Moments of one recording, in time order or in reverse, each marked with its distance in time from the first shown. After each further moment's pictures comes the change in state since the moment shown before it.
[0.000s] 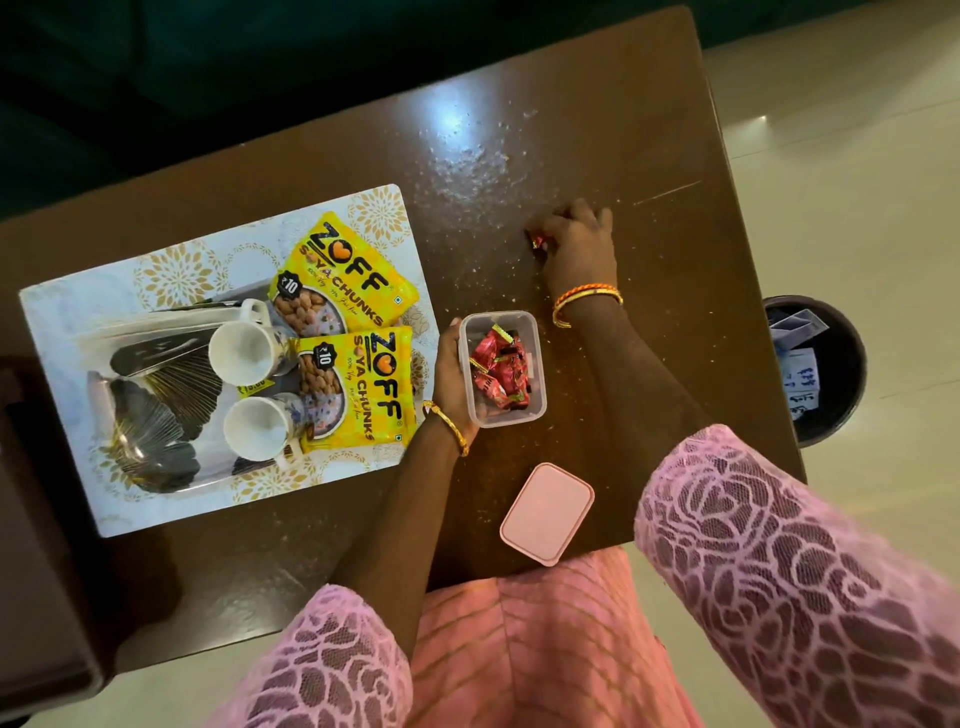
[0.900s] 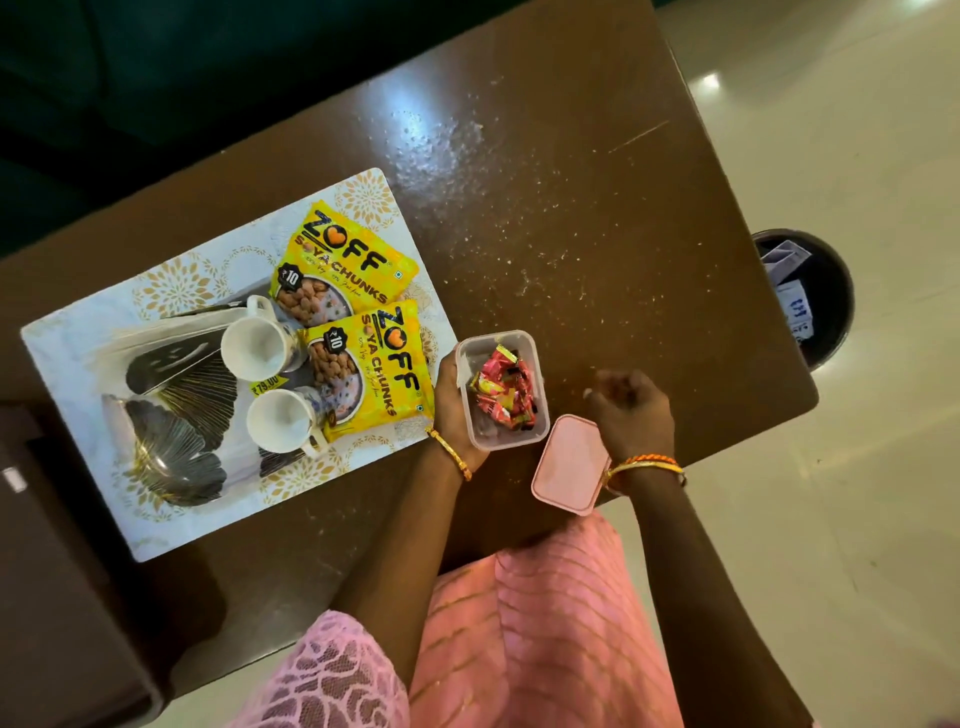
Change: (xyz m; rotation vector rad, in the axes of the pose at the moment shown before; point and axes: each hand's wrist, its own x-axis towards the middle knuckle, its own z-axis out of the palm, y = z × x) left_hand -0.042 -0.023 -0.045 0.022 -0.111 -0.289; right_hand -0.214 0.001 -0.007 0.589 0.076 0.845
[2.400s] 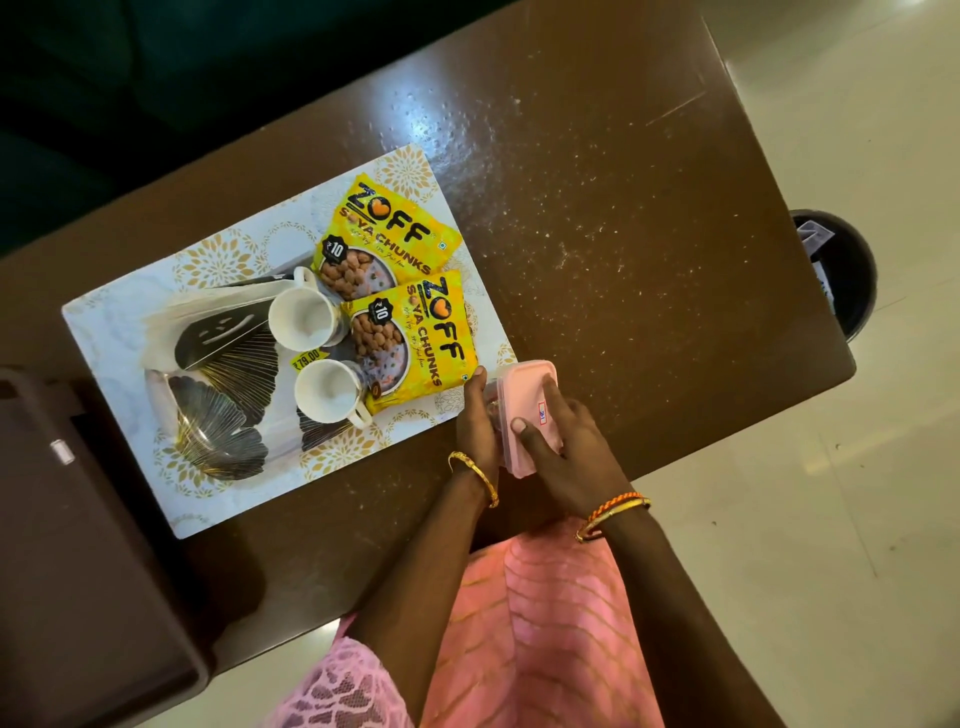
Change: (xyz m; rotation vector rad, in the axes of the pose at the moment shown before) left_hand -0.038 -0.025 -0.030 0.079 0.293 0.223; right_hand -0.087 0.006 0.052 -0.319 -0.482 -0.239
